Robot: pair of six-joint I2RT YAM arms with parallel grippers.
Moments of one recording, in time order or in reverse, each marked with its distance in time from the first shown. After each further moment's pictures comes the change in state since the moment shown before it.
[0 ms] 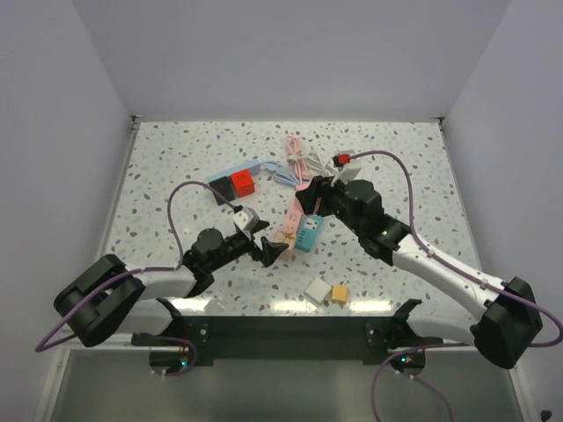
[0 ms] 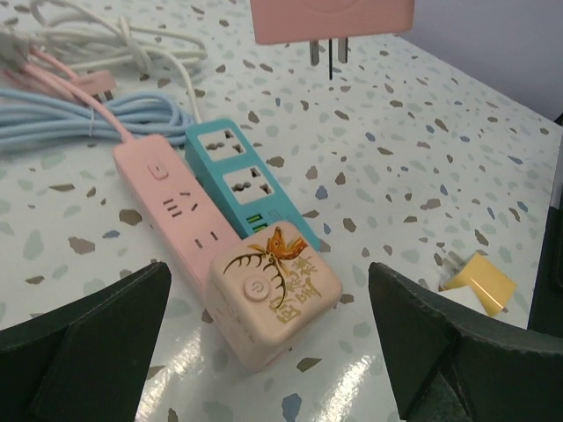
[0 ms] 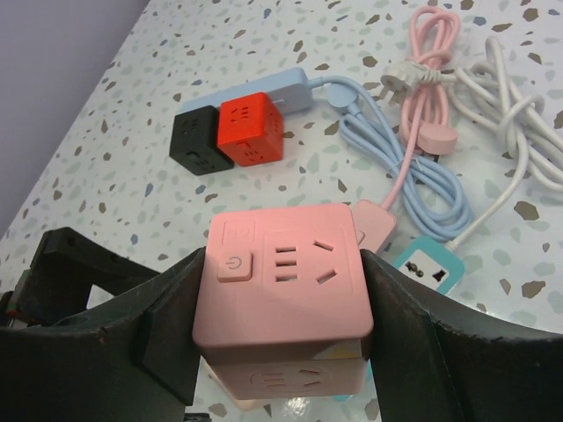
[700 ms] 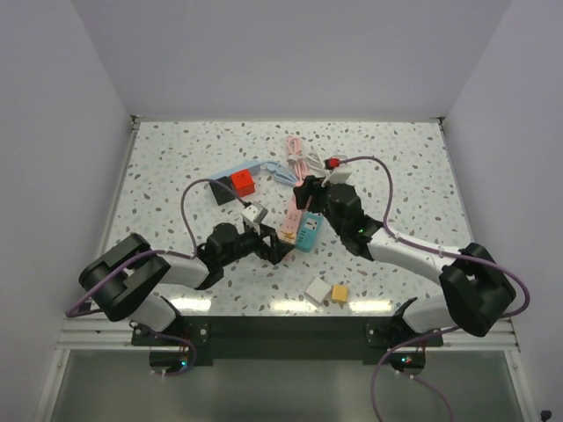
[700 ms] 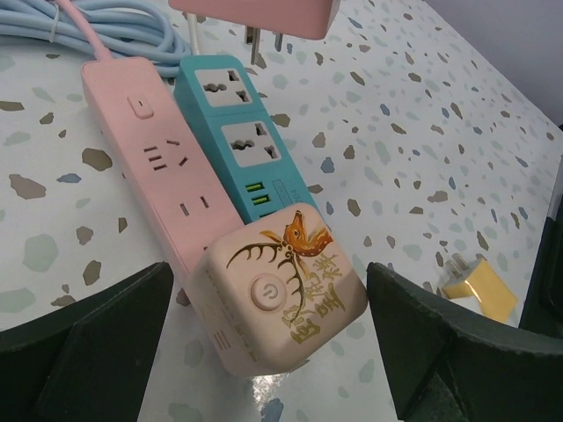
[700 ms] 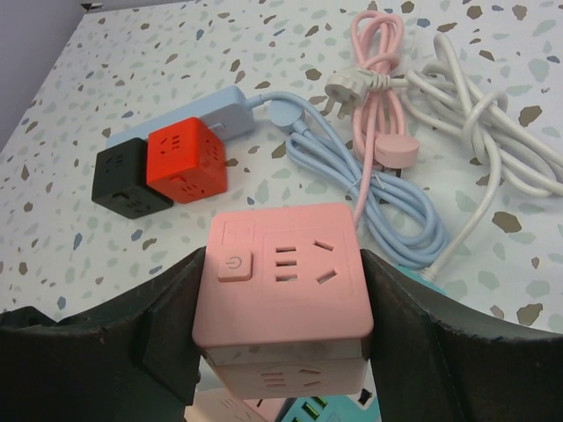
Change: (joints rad) left arm -0.012 0.214 0.079 -0.015 -0.024 -0.158; right arm 0.000 0.245 -0.081 0.329 0.179 0.005
